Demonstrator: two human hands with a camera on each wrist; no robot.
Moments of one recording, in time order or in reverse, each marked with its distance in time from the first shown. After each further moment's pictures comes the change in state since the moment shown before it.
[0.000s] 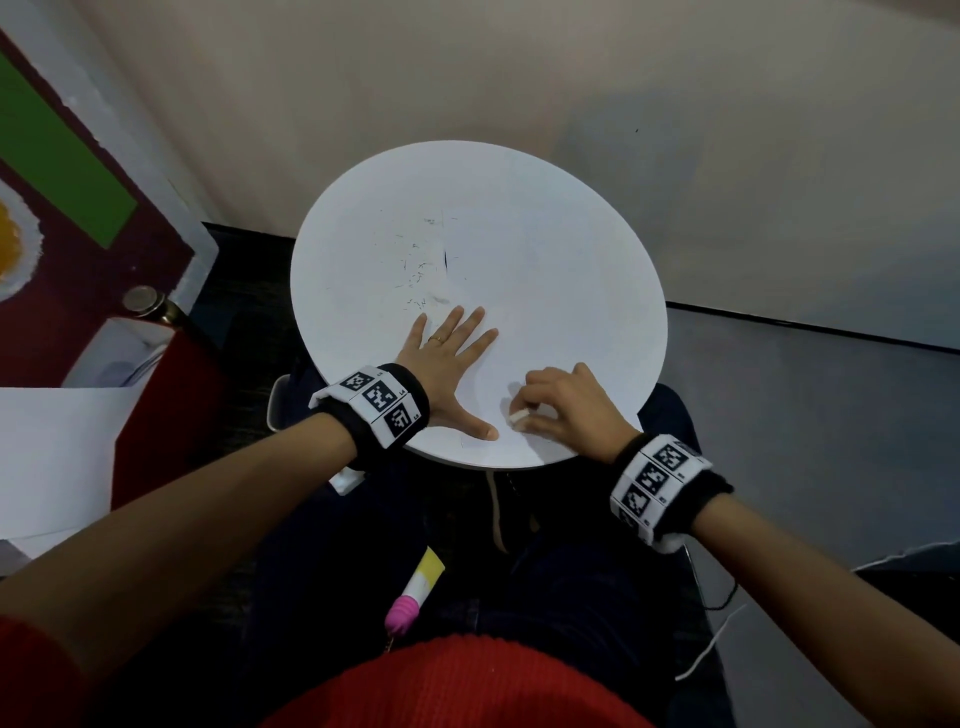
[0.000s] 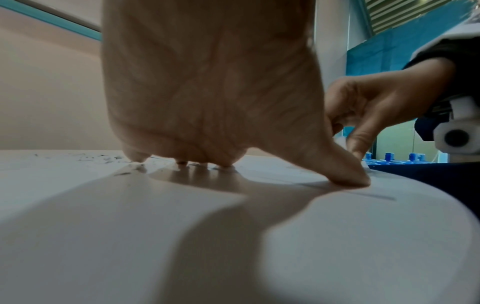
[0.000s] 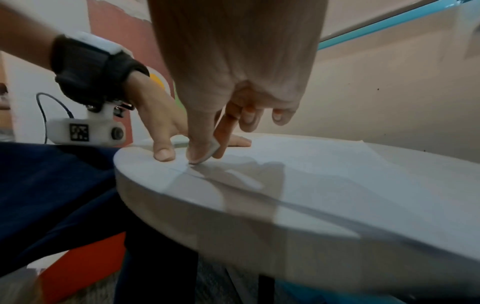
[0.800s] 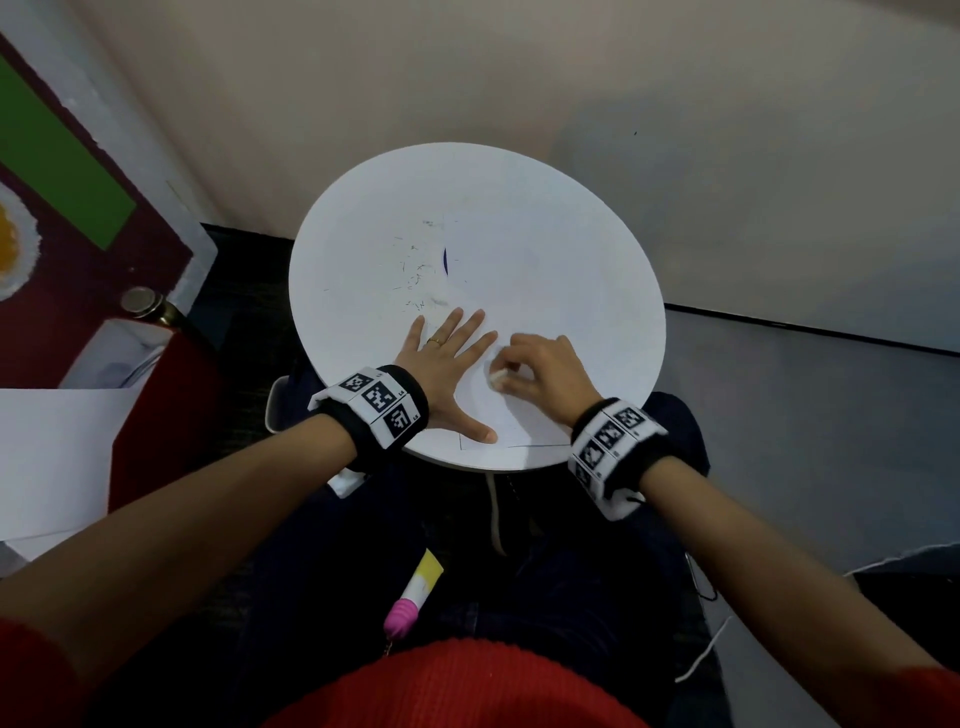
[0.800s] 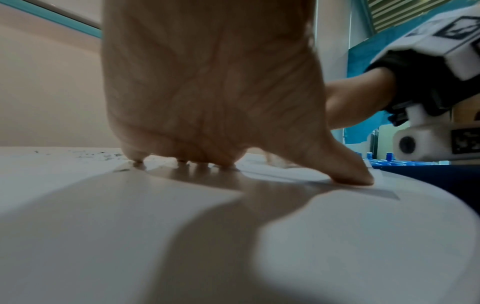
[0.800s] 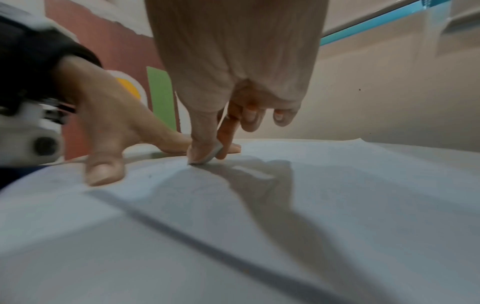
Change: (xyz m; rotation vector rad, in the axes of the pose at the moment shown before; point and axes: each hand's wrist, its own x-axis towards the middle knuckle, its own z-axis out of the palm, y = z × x) left_hand 0.002 -0.001 0.002 -0.033 0.008 0.009; right_hand 0.036 -0.008 -0.004 0.123 0.104 0.085
